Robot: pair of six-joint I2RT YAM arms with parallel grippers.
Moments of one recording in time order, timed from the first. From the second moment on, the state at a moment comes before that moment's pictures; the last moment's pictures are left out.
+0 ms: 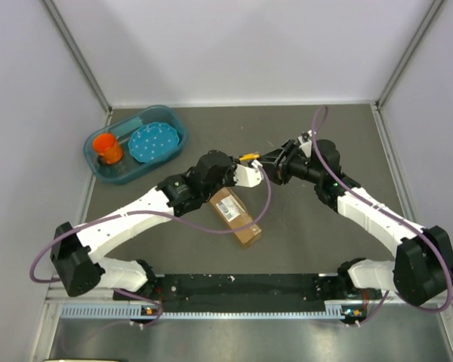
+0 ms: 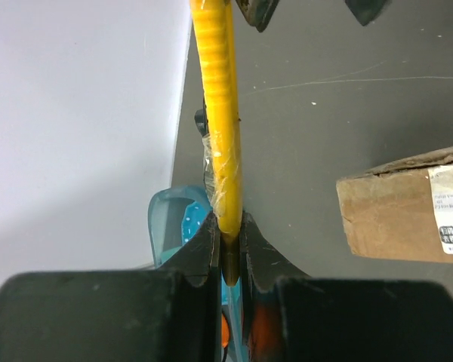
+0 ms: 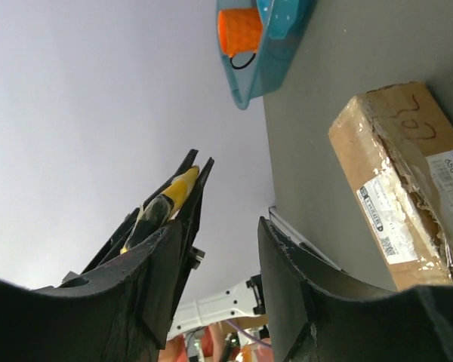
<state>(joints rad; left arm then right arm) -0.90 1.31 1.13 -0.36 -0.37 0.86 0.44 1.25 0.79 0.19 -0.50 1.42</state>
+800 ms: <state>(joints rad) -0.94 1.41 1.12 -0.34 -0.47 0.87 0.44 1.21 0.79 0.30 -0.52 1.52</state>
